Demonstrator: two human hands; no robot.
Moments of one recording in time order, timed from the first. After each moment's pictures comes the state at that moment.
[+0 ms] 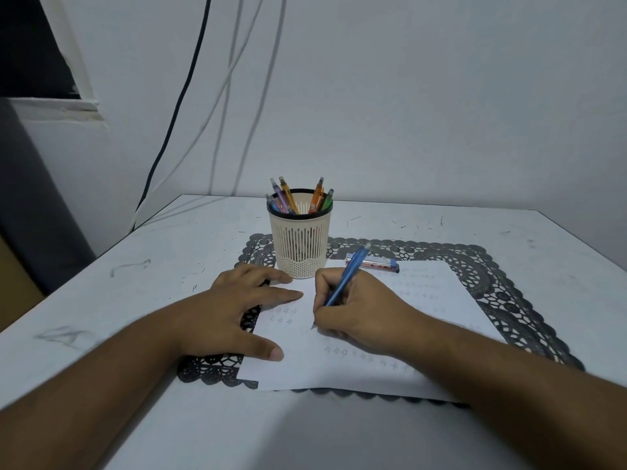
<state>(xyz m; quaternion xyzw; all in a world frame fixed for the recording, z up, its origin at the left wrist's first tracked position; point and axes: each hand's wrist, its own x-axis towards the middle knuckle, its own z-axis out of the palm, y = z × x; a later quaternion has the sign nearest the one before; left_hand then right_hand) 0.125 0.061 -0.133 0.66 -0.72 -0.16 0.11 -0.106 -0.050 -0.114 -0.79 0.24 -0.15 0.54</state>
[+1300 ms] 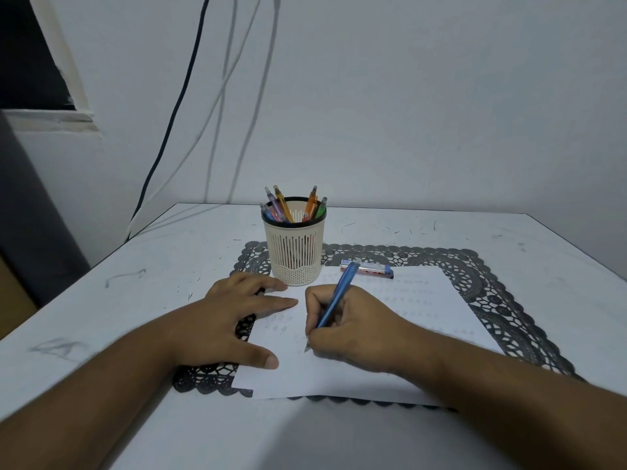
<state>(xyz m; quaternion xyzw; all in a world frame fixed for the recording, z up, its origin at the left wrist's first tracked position) 0.126 0.062 -0.134 0.66 -0.73 -0.16 0.11 -0.113 -0.038 -0.110 -0.84 0.22 -0.12 0.49</state>
